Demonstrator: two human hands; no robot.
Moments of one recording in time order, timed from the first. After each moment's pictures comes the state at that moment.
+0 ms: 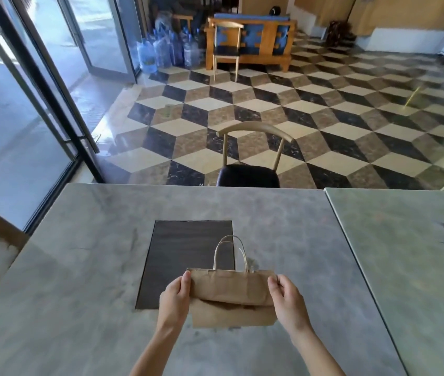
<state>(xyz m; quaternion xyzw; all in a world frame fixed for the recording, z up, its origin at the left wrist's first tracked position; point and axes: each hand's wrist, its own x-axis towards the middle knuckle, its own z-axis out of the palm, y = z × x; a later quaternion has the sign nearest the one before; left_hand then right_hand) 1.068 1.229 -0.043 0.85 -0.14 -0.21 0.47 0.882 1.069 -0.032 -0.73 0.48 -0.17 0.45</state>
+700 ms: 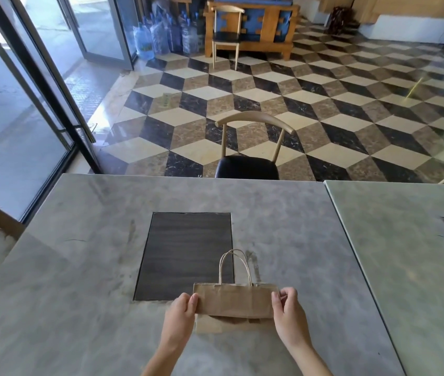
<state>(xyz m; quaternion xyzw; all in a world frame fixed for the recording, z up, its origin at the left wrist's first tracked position) 1.037 1.250 -0.086 0.86 -0.14 -0.28 0.40 0.857 1.085 -0.073 -0.74 0.55 -0.13 0.37</state>
